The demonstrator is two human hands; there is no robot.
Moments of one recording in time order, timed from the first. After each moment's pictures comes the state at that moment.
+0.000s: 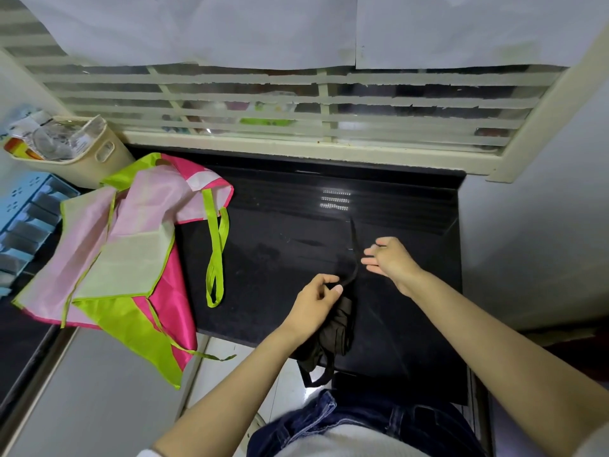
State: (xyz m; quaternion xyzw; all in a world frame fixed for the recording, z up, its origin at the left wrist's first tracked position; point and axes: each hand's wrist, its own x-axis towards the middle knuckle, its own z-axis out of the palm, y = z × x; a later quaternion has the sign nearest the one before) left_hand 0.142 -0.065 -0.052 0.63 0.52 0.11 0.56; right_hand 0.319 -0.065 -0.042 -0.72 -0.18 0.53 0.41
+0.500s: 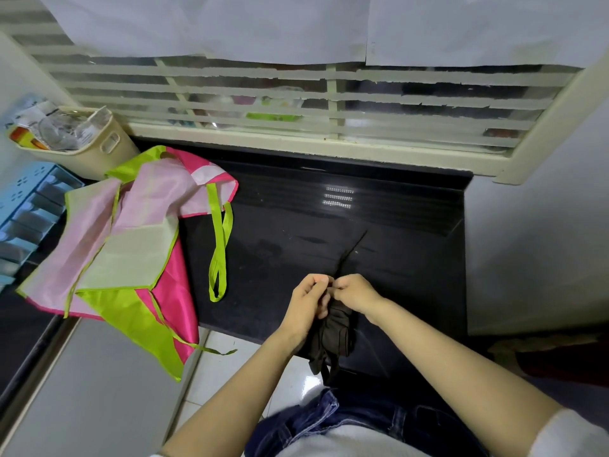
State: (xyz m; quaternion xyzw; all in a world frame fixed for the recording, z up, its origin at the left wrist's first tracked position) left_hand 0.133 -0.071 -0.053 0.46 0.51 0.24 0.69; right_hand 0.258 -0.079 -0.077 -0.72 -0.38 0.55 0.20
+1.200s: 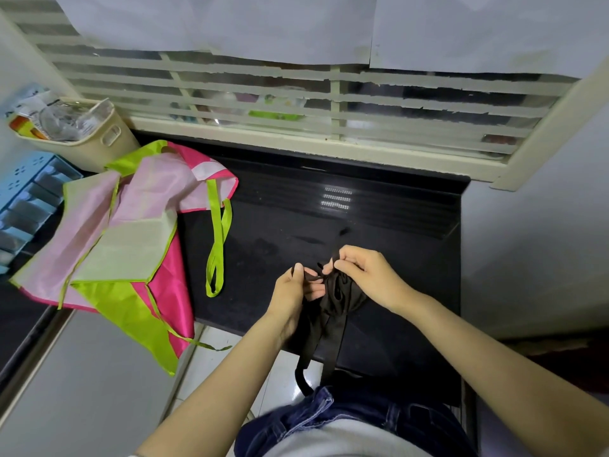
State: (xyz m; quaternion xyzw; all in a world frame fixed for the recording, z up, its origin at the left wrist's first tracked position) left_hand 0.133 -0.054 -0.043 0.32 0.58 0.29 0.69; right_hand 0.289 -0.090 -0.026 -0.60 -0.55 0.46 0.37
